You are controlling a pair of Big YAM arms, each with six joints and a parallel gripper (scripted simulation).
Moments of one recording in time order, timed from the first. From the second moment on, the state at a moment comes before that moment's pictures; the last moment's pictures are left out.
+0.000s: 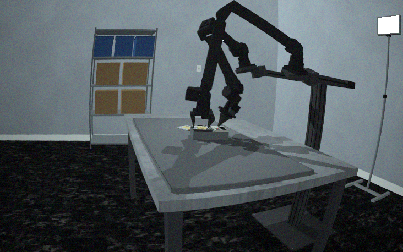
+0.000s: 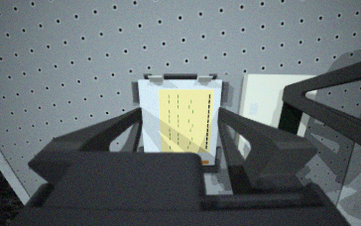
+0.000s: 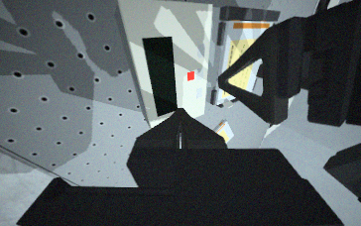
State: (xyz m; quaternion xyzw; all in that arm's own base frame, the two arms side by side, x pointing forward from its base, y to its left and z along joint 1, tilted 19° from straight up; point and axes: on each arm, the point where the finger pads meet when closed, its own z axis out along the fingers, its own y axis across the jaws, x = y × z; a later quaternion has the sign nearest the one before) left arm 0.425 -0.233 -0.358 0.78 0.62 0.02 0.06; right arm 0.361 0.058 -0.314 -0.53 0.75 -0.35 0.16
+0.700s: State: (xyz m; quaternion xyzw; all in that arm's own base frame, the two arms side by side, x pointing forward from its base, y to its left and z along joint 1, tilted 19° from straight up) left arm 0.425 -0.233 -0.358 0.78 0.62 0.02 0.06; right arm 0.361 0.057 -0.314 -0.53 0.75 -0.36 0.17
